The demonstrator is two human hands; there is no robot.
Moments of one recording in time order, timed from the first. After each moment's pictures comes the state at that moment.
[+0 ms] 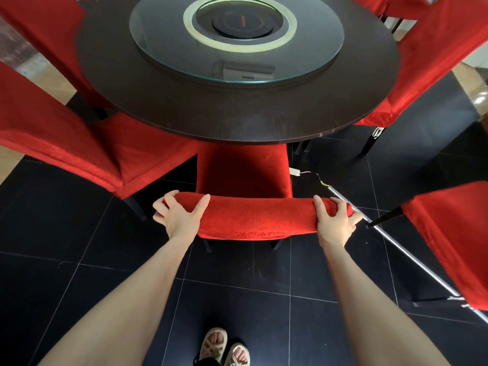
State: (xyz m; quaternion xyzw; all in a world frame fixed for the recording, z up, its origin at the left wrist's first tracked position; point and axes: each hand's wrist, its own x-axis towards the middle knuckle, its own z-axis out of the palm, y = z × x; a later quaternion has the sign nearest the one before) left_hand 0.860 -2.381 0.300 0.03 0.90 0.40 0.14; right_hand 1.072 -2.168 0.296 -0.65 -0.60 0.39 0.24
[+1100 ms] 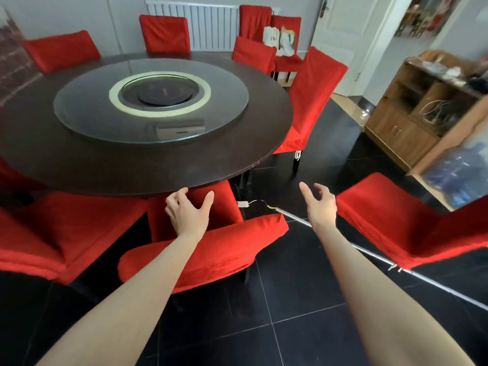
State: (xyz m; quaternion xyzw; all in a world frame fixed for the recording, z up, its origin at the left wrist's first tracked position) left_hand 0.910 -2.296 0.413 0.24 0.85 0.46 0.13; right_hand 1.138 -2.153 0.424 -0.61 -0.58 0.40 0.36
